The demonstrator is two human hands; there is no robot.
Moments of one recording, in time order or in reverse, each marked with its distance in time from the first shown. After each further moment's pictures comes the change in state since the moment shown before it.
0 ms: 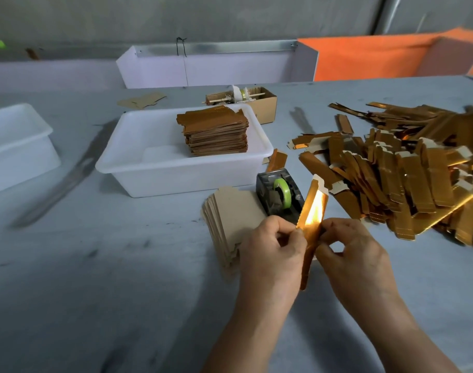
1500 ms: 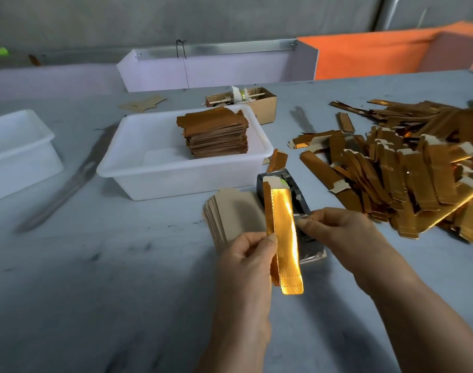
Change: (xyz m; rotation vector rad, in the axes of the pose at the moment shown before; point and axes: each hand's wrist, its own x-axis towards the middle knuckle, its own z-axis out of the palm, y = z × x) left_hand -0.009 -0.007 -0.015 -0.416 0.158 -0.318; right_hand 0.033 -0.007 -0.008 0.382 -0.302 0.202
